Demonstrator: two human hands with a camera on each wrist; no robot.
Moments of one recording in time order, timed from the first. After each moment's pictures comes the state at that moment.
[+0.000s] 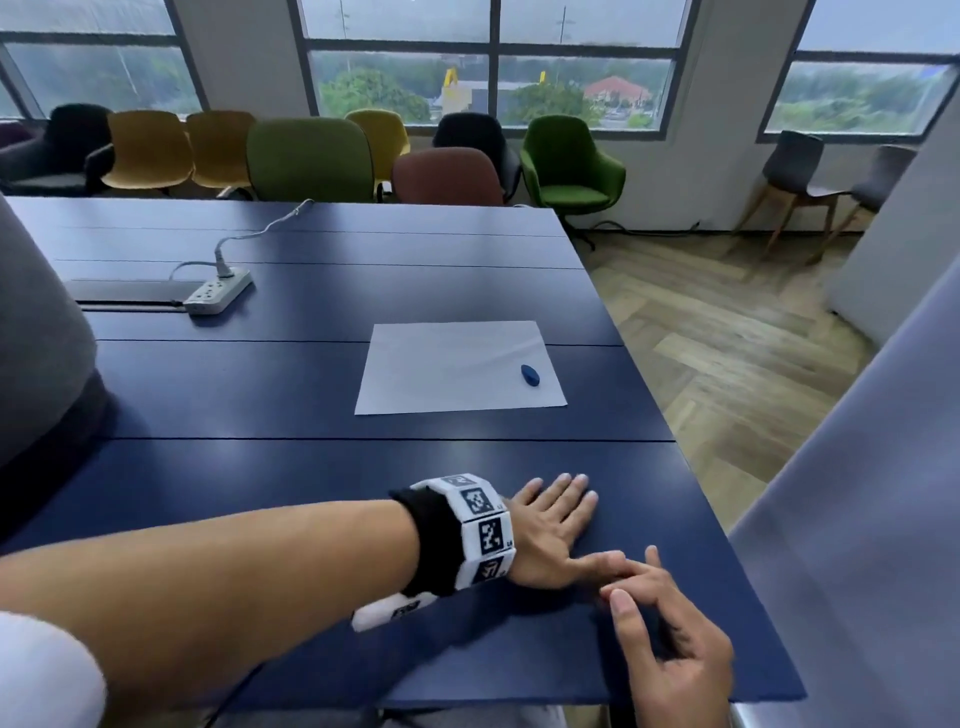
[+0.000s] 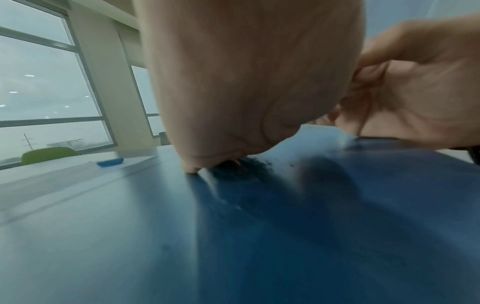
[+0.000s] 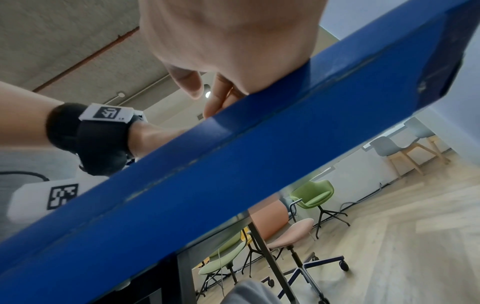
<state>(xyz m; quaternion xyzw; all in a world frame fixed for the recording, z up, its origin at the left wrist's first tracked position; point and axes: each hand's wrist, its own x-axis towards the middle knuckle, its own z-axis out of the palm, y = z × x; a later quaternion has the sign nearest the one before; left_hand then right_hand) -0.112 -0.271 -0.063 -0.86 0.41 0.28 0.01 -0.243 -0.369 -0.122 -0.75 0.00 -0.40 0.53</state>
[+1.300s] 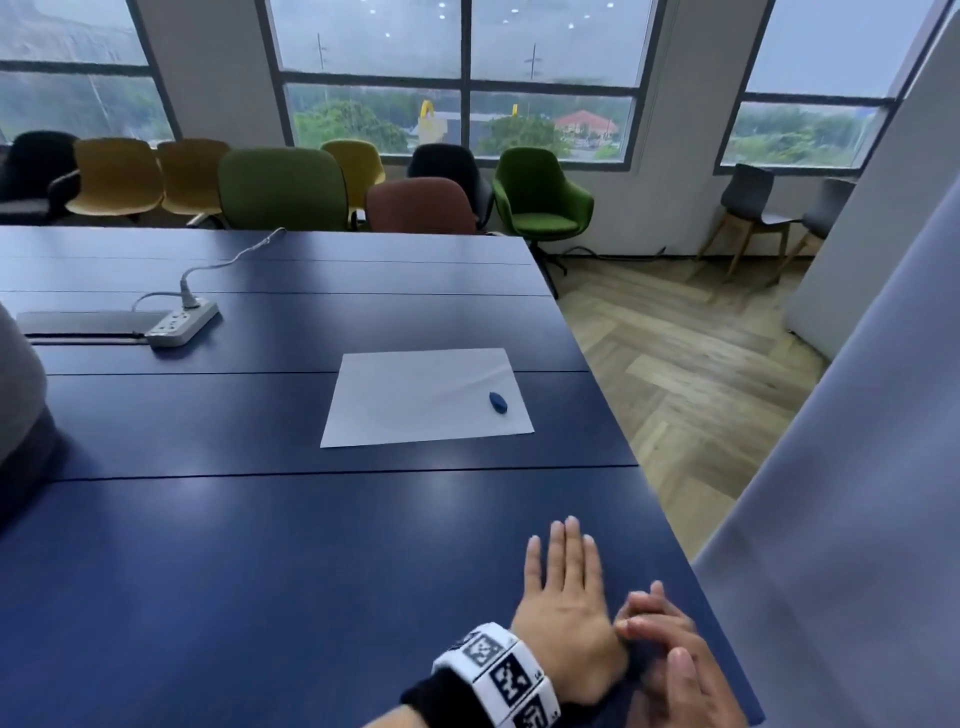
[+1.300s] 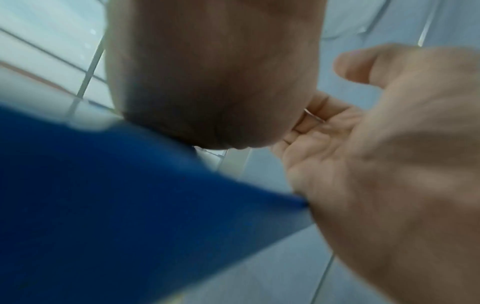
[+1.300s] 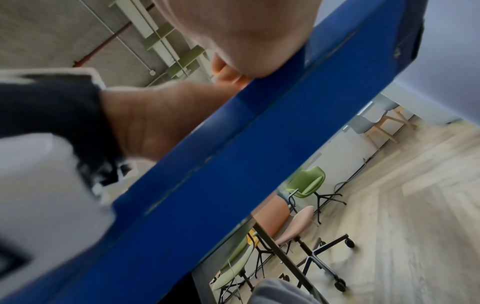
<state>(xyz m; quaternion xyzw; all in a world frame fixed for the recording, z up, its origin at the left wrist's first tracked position) -0.180 -0.306 -0.092 -0.92 0.32 0.20 -0.09 -0.247 -0.395 -0.135 -0.65 -0.03 -0.48 0.59</state>
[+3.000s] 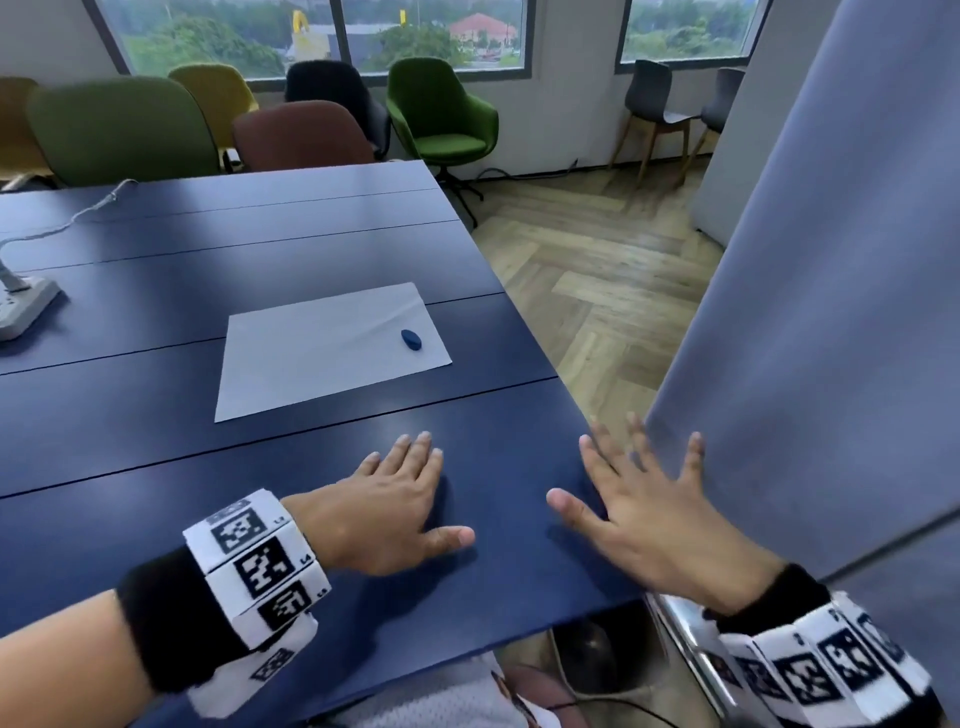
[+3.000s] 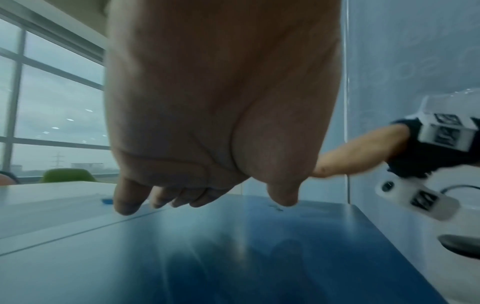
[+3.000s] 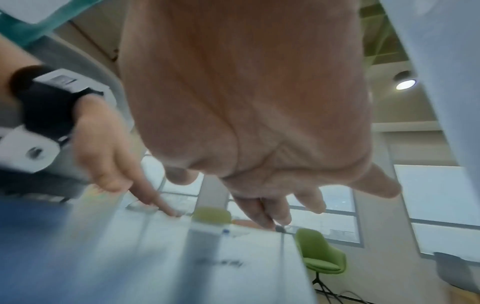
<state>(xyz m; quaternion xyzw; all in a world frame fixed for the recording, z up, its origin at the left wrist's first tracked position) -0.126 -0.245 -0.019 -0.87 0.36 0.31 0.10 -0.247 -0.454 -0.038 -0.97 0.15 0.16 0.07</state>
